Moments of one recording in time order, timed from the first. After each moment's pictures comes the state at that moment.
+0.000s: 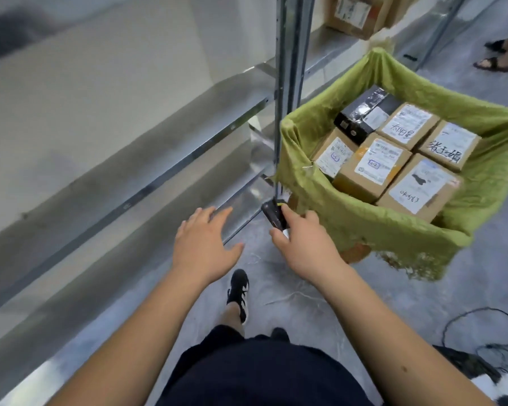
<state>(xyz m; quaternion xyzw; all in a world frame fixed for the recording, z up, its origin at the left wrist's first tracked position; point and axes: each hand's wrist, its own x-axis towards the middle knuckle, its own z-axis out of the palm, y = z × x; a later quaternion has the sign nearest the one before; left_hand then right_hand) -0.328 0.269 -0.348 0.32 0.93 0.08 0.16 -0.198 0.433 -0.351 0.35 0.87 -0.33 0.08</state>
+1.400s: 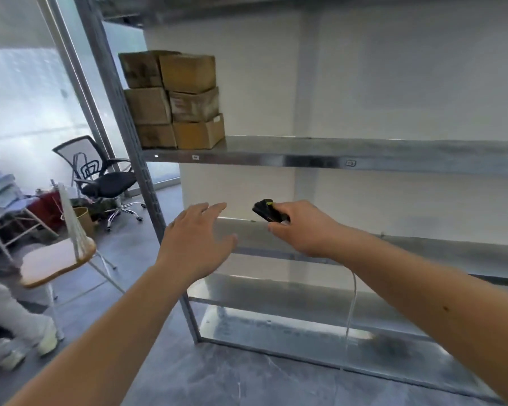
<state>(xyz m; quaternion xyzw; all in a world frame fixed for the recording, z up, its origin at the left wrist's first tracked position) -0.155 -0.500 -0.138 -0.08 0.97 0.14 -0.16 -0.238 -0.278 -0.110 -0.28 0.92 -0.27 0.03</state>
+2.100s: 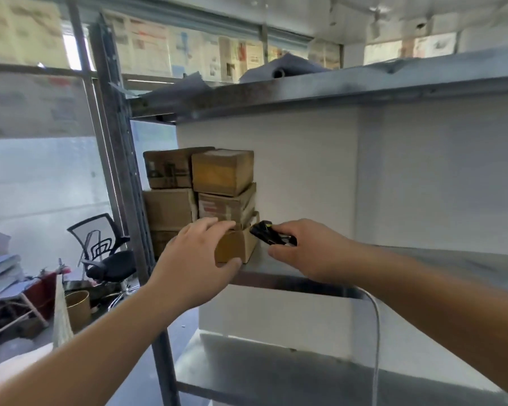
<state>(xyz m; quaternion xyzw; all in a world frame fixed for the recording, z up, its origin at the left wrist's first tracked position) -0.381 -0.679 -0.026 -0.02 0.95 0.09 -0.28 -0.450 -0.447 0.011 -0.36 0.89 -0.27 -0.05</state>
